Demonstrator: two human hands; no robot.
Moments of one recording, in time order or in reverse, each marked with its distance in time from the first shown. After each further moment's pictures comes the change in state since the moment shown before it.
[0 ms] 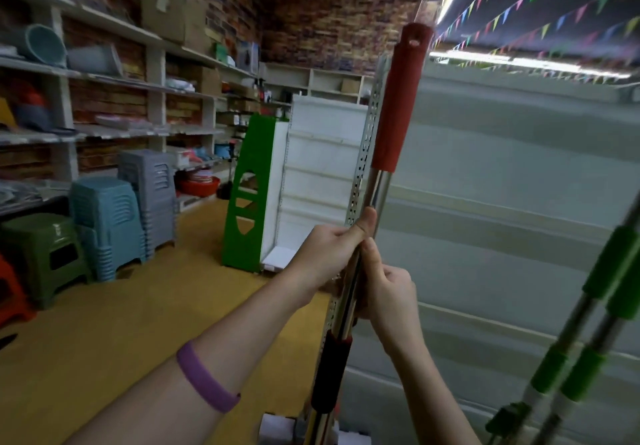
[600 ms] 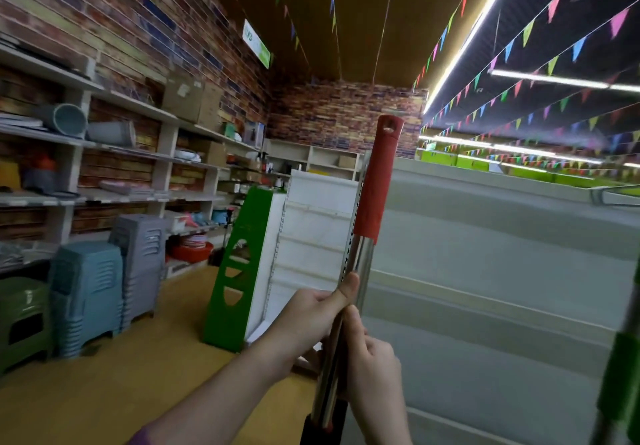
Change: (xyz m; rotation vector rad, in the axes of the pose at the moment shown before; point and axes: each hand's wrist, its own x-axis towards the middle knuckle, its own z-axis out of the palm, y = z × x) left_hand 0.036 0.030 -0.009 0.005 0.012 0.068; right_hand 0.049 -0.017 -0.002 -0.039 -0.004 0.075
